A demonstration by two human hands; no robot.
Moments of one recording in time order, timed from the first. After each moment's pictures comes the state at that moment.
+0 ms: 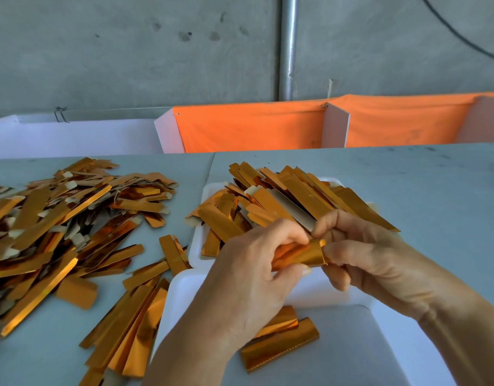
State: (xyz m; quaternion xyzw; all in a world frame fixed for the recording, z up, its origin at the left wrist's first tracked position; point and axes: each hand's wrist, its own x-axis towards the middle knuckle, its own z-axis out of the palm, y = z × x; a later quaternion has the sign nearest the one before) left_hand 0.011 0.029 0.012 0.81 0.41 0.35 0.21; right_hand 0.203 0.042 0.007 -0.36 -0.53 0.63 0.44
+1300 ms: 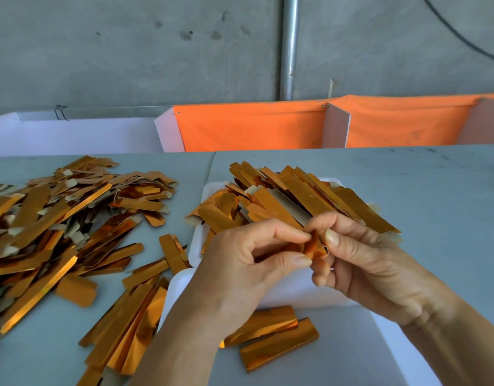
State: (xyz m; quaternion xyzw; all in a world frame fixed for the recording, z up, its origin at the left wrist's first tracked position) left_hand 0.003 0.039 0.008 0.74 0.31 0.42 0.42; right_hand 0.199 0.045 -0.003 -0.23 -0.49 0.71 0.45
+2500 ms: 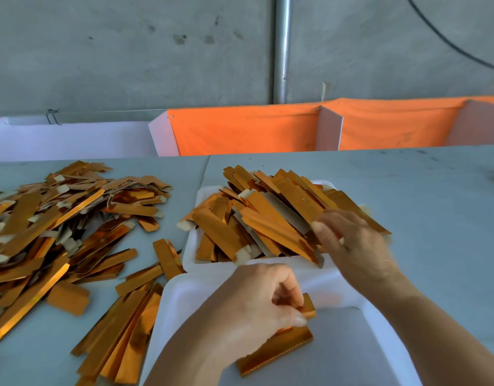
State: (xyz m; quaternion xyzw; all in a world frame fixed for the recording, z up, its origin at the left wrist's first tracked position) left_hand 0.016 0.036 -0.003 0.77 0.48 0.15 0.39; right_hand 0.205 0.068 -0.022 -0.65 -0.67 0.08 0.35
